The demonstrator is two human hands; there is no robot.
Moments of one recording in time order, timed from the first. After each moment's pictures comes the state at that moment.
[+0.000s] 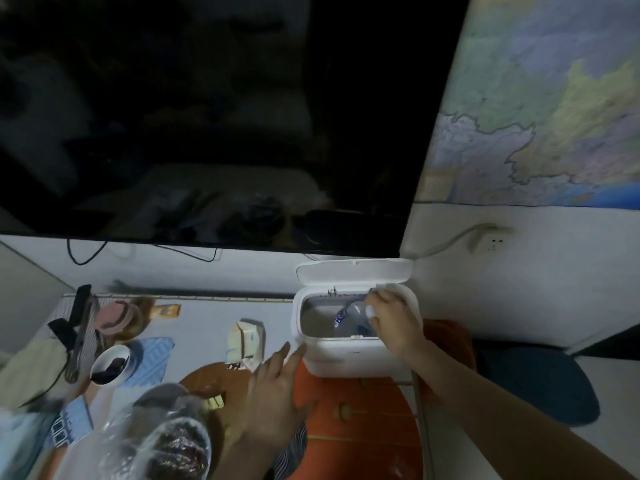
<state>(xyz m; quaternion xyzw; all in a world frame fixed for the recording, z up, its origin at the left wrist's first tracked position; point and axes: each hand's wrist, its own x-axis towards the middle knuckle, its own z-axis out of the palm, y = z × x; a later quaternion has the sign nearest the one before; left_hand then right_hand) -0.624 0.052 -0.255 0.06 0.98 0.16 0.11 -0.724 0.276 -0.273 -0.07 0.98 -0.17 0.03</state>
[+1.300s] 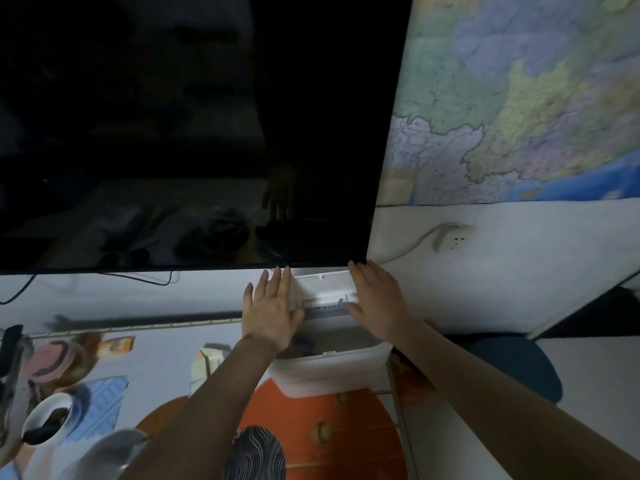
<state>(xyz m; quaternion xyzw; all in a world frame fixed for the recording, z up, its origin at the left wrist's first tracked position) -0.770 0.098 -0.244 0.14 0.99 0.04 0.03 -0.757 0.301 -0.246 -0.07 0.99 -0.10 0.00</state>
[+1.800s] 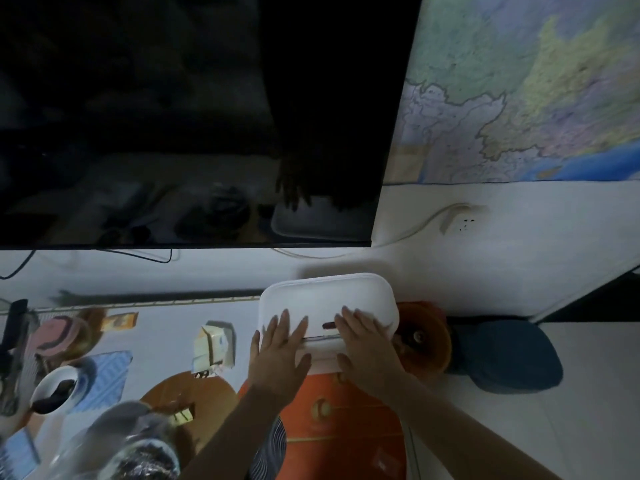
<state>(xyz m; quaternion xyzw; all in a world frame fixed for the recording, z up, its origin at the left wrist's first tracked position) -0.696 0.086 -0.328 0.14 0.98 0.12 0.09 -0.682 0.272 -0.319 -0.10 0.99 -0.10 0.08</state>
